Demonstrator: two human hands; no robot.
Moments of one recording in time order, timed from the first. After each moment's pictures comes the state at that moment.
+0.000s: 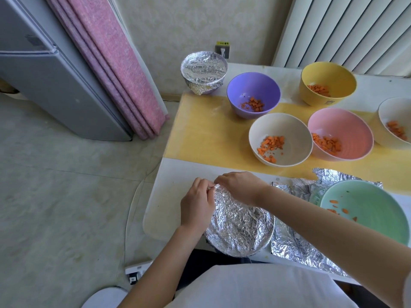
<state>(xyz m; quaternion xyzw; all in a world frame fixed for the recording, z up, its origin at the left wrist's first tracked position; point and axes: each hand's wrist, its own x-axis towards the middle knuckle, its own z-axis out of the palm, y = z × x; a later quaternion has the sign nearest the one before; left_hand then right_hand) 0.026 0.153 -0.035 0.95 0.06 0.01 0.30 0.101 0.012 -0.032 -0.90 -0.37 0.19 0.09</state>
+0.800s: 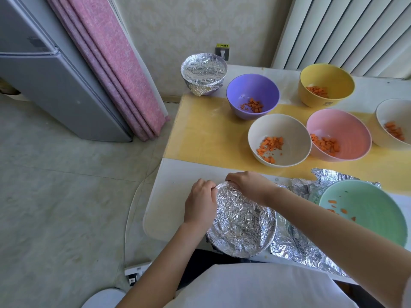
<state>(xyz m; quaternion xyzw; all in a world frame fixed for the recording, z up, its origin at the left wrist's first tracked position) 0.030 0.146 -0.024 0.95 0.06 -0.08 0.29 0.101 -0.011 -0.032 -0.91 -0.32 0.21 0.16</state>
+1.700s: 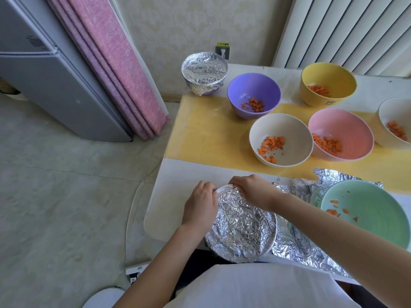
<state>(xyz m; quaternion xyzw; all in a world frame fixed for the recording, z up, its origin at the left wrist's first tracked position) 0.026 0.151 -0.022 0.96 0.03 -0.09 0.27 0.091 -0.018 -0.034 -0.91 -0.29 0.19 0.22</state>
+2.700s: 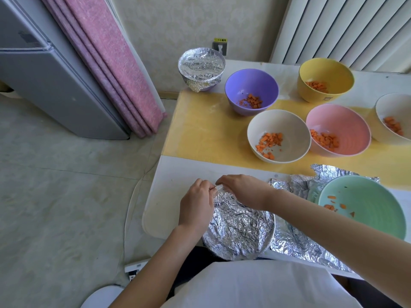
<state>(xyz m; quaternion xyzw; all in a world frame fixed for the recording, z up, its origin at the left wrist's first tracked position) 0.021 0.154 -0.018 0.96 0.03 -0.06 0.27 0.086 0.000 -0.021 -0.89 -0.33 0.23 0.18</state>
